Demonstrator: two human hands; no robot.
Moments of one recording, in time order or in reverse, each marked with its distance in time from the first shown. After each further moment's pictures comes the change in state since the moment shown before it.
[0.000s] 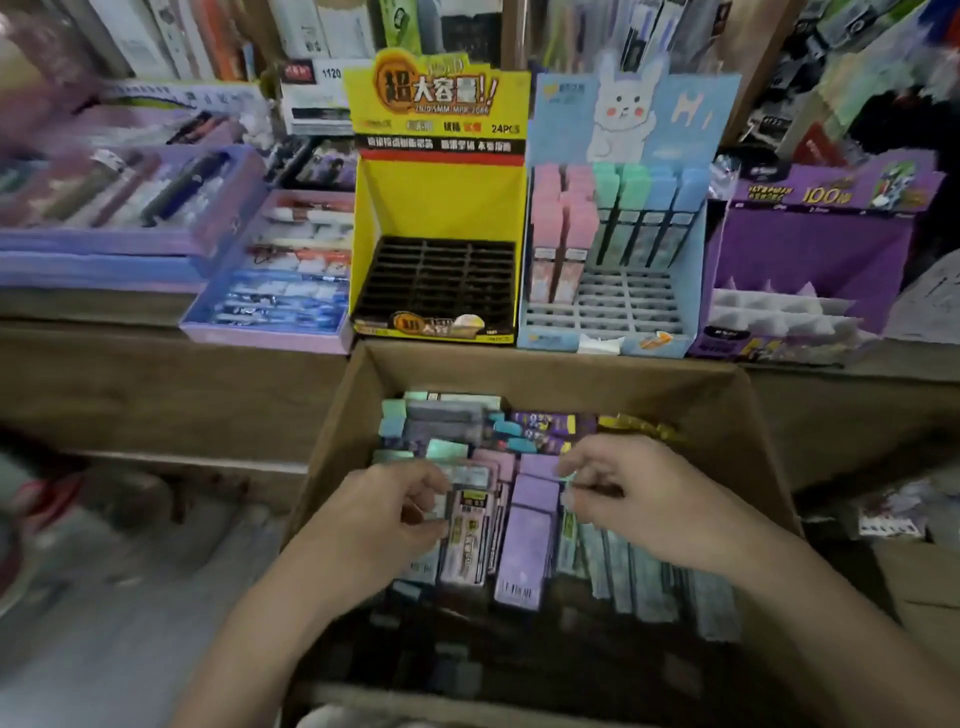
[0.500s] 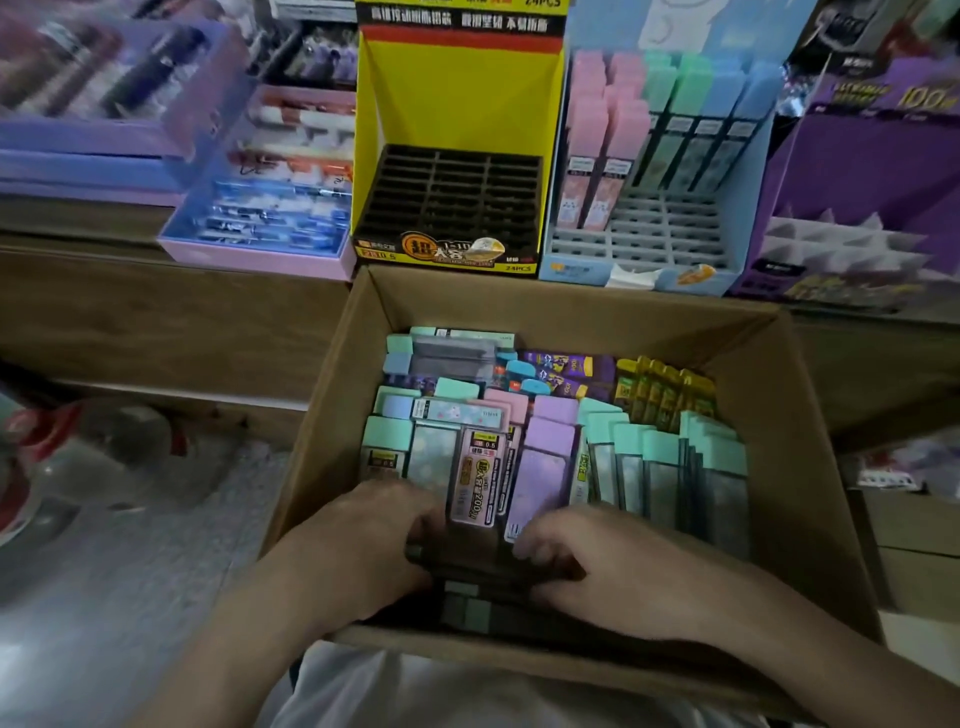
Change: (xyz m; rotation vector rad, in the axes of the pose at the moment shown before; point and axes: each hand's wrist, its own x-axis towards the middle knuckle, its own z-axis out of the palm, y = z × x) left_hand -0.027 -0.017 0.014 0.211 -0.352 -0.057; right_hand -0.023 -0.006 0.067 -0.217 -0.409 0.023
